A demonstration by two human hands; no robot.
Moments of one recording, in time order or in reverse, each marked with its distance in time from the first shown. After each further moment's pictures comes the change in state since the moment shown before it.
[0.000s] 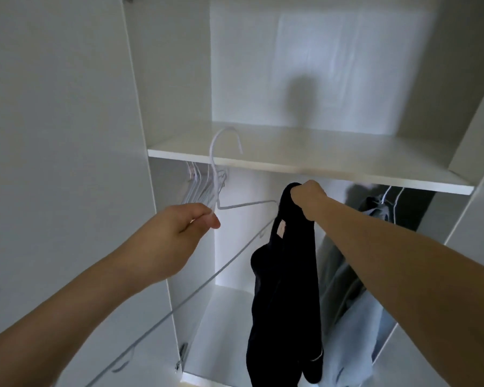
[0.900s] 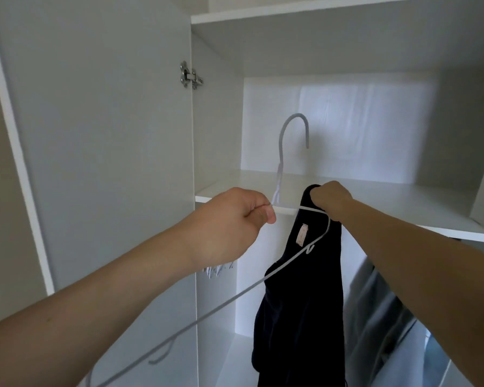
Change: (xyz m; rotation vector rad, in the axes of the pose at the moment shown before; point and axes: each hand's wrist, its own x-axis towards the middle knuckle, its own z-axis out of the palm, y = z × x) left_hand -0.032 0.086 -0.081 0.080 -0.029 0.158; right_hand -0.049 -0.103 -0.028 -0.196 0.103 -0.198
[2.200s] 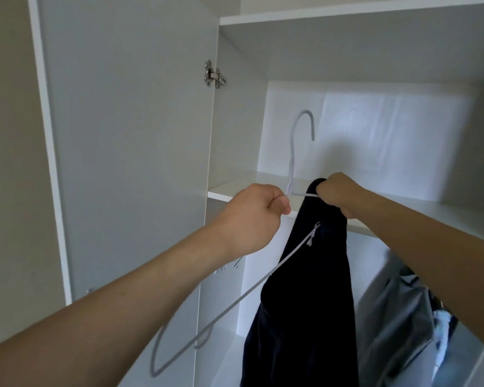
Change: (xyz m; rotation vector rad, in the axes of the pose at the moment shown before) left_hand 0.021 0.007 0.031 -0.060 0.201 -0.051; right_hand -0.010 -0.020 -0.020 0.023 -0.129 -0.221
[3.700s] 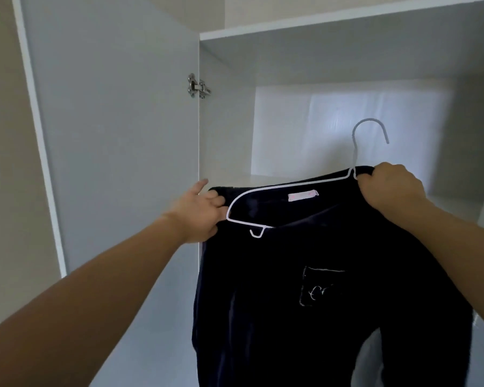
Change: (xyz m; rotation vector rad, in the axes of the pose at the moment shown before) left_hand 0.049 -0.093 -0.020 1.446 -0.154 0.440; right_hand -0.047 0.058 -0.085 -0.412 0.441 -0.077
